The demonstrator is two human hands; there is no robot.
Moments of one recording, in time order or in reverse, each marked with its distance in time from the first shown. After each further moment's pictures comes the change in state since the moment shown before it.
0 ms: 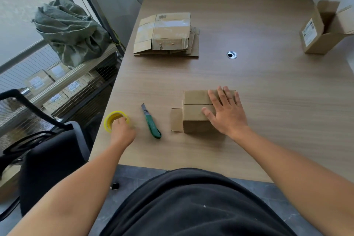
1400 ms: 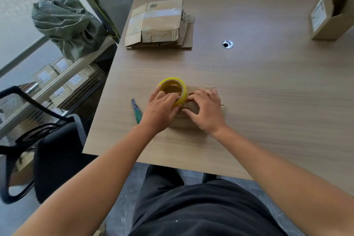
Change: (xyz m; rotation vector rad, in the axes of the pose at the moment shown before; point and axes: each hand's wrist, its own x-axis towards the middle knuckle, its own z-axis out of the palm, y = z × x) left_hand -0.073 0.182 0.031 0.299 0.218 0.934; right_hand -0.002 0.001 0.002 0.665 0.238 -0.148
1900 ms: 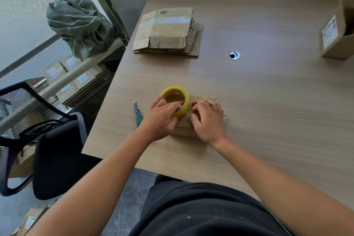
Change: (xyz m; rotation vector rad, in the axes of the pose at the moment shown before) left_hand 0.002 0.003 -0.012 -0.110 -0.105 -0.042; right_hand 0.005 0.001 -0.004 0.057 -0.032 0.035
